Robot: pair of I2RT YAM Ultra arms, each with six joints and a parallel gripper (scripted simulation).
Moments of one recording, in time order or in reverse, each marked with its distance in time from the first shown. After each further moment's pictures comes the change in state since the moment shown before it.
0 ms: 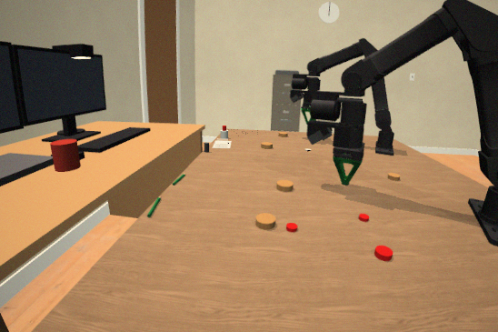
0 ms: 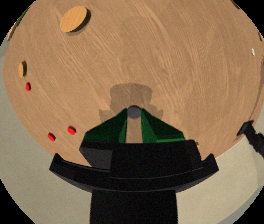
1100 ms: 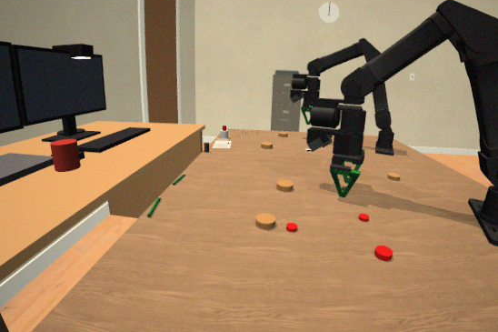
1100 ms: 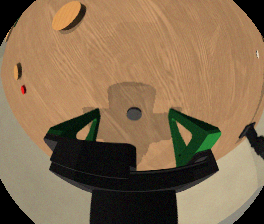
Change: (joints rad) left arm 0.001 0.025 -0.042 0.062 -0.003 0.000; right arm 0.001 0.000 0.000 0.000 -0.001 0.001
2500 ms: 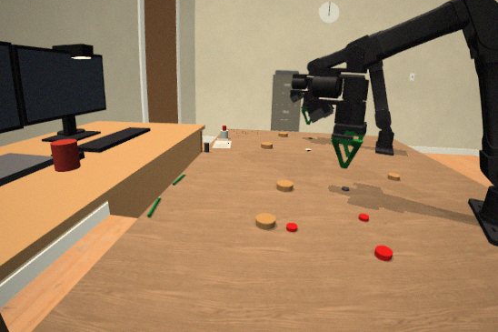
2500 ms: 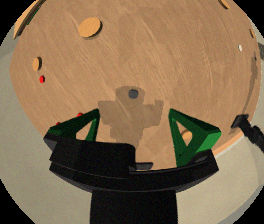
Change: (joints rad) left arm -0.002 -0.083 0.192 -0.252 0.005 0.000; right arm -0.001 0.000 0.000 0.000 -0.002 -0.003
